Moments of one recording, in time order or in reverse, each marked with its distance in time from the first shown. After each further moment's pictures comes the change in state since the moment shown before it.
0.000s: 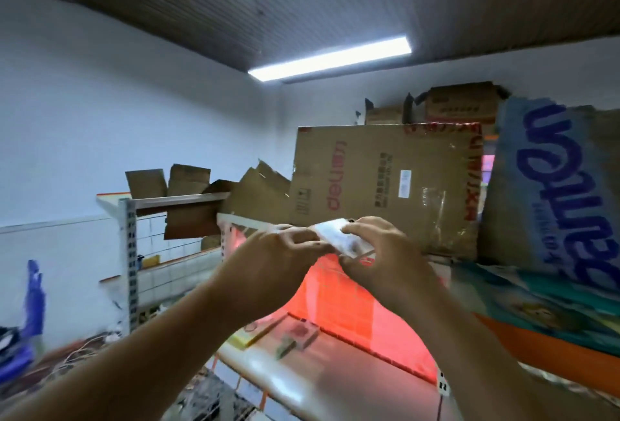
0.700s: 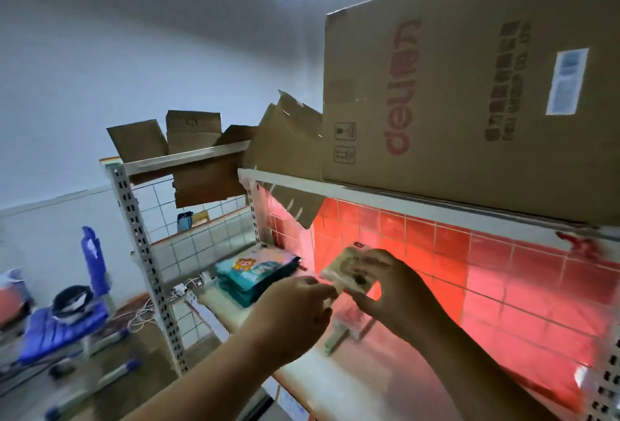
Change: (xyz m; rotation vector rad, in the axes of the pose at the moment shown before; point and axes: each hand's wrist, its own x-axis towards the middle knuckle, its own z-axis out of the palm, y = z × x) left_hand -0.044 -0.148 0.251 -0.075 -0.419 -0.432; right_hand 0.063 0.191 0.262 0.068 -0.312 0.072
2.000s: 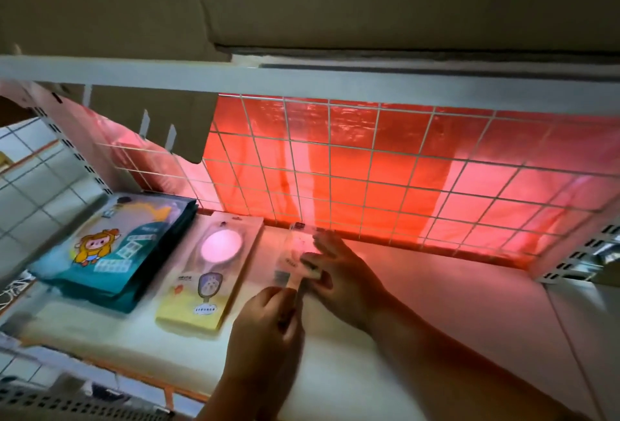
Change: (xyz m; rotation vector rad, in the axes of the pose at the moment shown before) left_hand 0.024 -0.107 0.271 -0.498 -0.132 -0.050; right_hand 0.000 0.140 0.207 -0.057 -0.019 0.317
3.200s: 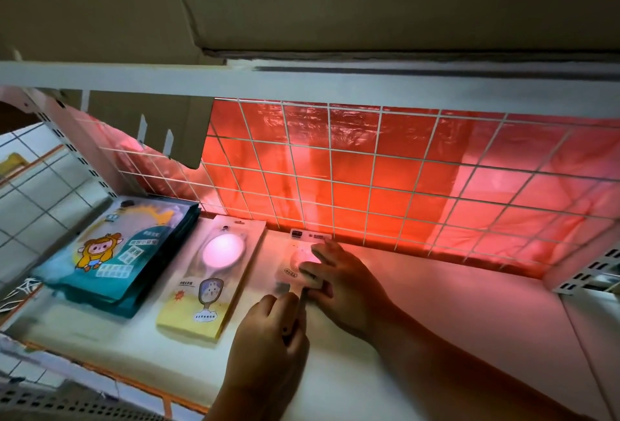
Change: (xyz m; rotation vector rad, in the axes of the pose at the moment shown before) left_hand 0.001 0.009 -0.002 0.009 0.024 0.050; right_hand 0.001 0.012 0.011 -0.083 -0.083 0.013
